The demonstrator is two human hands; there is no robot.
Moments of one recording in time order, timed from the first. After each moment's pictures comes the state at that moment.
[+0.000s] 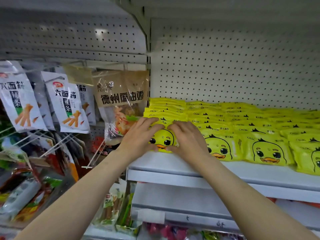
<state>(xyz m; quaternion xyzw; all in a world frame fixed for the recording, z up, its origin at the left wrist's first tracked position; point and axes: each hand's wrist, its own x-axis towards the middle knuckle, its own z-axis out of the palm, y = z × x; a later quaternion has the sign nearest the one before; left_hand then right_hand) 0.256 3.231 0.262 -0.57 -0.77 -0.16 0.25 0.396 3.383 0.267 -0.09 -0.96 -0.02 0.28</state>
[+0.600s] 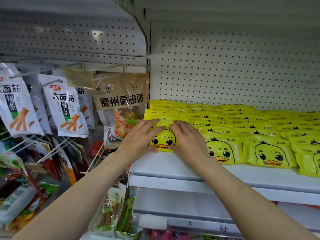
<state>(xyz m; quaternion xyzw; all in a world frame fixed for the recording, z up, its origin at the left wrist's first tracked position) 0.236 3.233 0.256 -0.61 -0.73 -0.16 0.28 0.384 3.385 0.264 -0.10 -0.94 -0.06 0.31</state>
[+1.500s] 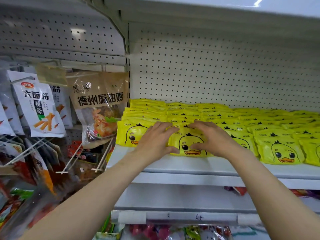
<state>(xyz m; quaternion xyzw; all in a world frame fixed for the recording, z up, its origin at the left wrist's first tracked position) 0.334 3.309 0.268 -0.60 -0.75 -0.21 0.17 0.500 3.466 0.314 -0.21 -0.97 0.06 0.13</state>
